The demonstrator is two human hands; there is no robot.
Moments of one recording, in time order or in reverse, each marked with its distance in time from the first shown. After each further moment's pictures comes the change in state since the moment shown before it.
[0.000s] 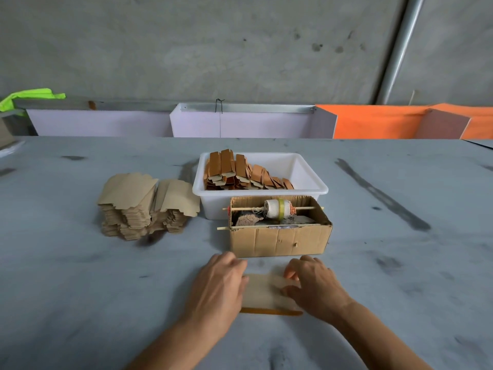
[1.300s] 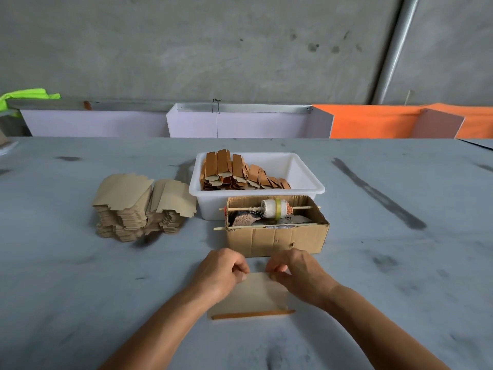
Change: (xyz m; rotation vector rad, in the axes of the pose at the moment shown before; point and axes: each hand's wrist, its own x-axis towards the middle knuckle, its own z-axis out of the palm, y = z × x) left_hand 0.040 -0.020 0.020 -0.329 -0.215 -0.214; right_hand 0.022 -0.001 -0.001 0.132 0.055 -0.261
